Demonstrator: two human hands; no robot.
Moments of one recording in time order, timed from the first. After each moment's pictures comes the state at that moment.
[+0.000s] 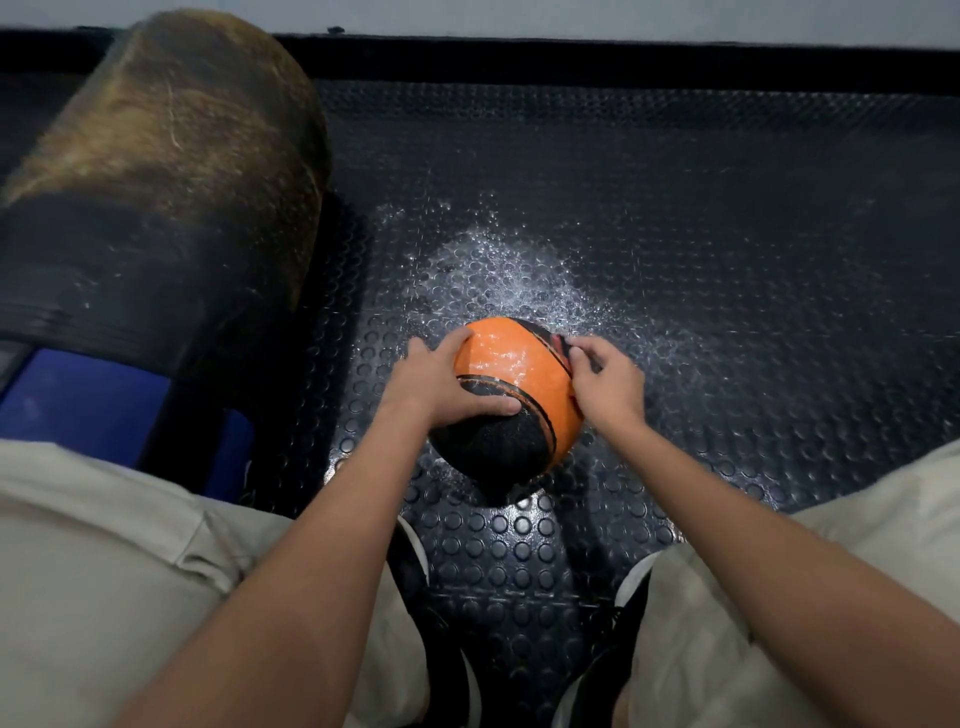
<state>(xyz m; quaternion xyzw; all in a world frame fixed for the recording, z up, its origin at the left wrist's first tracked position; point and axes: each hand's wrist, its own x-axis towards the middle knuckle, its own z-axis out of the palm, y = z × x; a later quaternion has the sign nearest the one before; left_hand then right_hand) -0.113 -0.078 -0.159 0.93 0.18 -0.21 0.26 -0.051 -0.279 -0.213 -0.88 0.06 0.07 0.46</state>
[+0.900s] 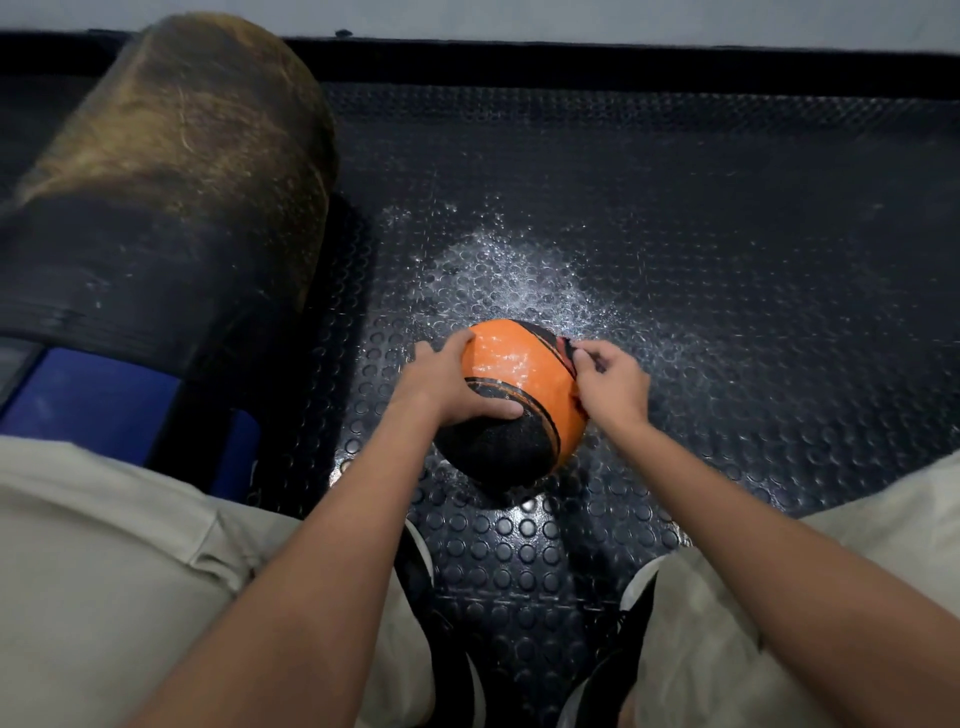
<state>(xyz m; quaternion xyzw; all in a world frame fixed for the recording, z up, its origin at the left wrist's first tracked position) -0.110 -0.078 -0.157 0.91 0.20 -0.21 0.28 -0.051 -0.273 -0.208 -0.88 0.08 0.06 0.47</state>
